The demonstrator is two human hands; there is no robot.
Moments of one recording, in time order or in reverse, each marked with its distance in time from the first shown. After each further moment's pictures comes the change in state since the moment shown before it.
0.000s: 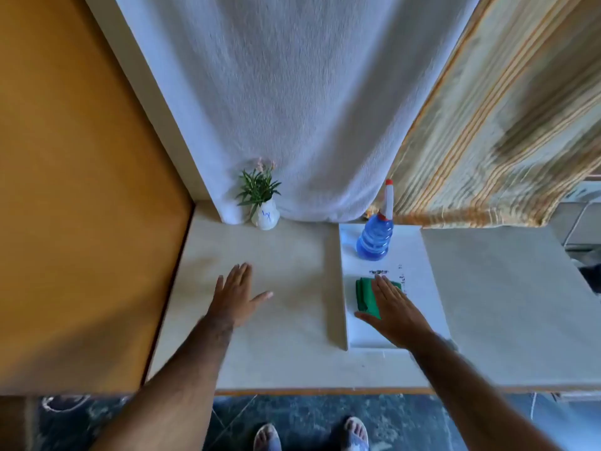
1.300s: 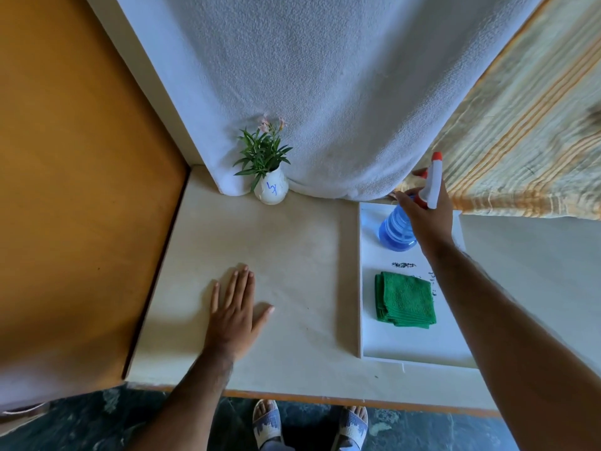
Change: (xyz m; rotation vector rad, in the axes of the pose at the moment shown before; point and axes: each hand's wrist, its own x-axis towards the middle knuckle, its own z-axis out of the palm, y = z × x) left_hand -0.012 -0.040 0.116 0.227 0.241 0.081; right_hand 0.152 0.019 -0.073 0.973 0.640 0.180
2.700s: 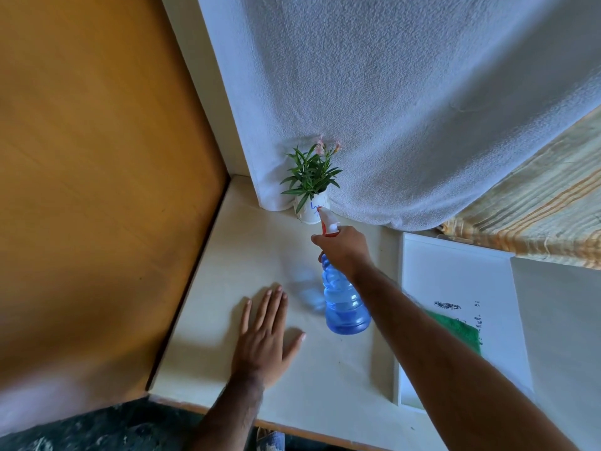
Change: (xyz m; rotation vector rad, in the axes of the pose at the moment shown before) left_hand 0.000 0.003 -0.005 -0.024 0.114 -0.034; right_hand -0.053 -0.075 0.200 -0.336 -0.504 0.355
